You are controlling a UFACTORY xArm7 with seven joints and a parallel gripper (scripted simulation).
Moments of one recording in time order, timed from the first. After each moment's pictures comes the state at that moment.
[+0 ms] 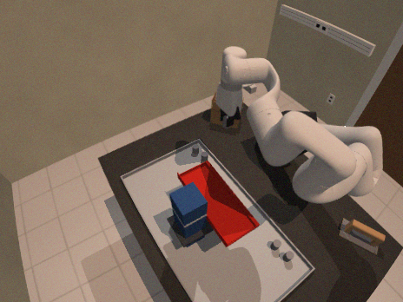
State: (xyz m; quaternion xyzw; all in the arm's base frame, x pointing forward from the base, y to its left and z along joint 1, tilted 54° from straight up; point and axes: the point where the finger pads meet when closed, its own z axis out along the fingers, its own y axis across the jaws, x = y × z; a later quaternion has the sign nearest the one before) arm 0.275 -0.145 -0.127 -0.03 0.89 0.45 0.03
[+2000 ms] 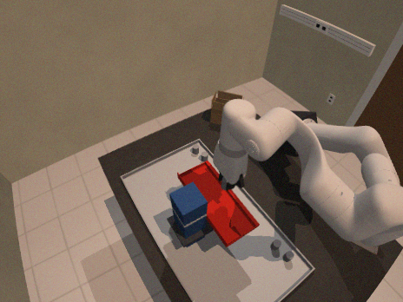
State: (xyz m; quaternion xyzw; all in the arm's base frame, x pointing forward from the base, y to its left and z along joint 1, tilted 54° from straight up) arm 0.423 -0.007 0.066 -0.03 0.89 0.45 0.03
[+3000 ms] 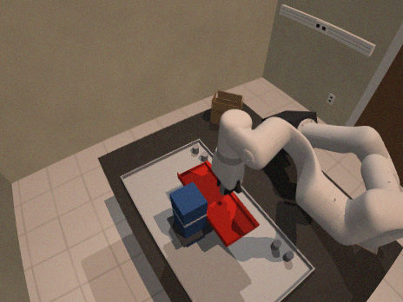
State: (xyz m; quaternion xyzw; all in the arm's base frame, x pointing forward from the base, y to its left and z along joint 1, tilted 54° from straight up) arm 0.427 0.016 0.048 -0.03 0.89 0.45 0.02
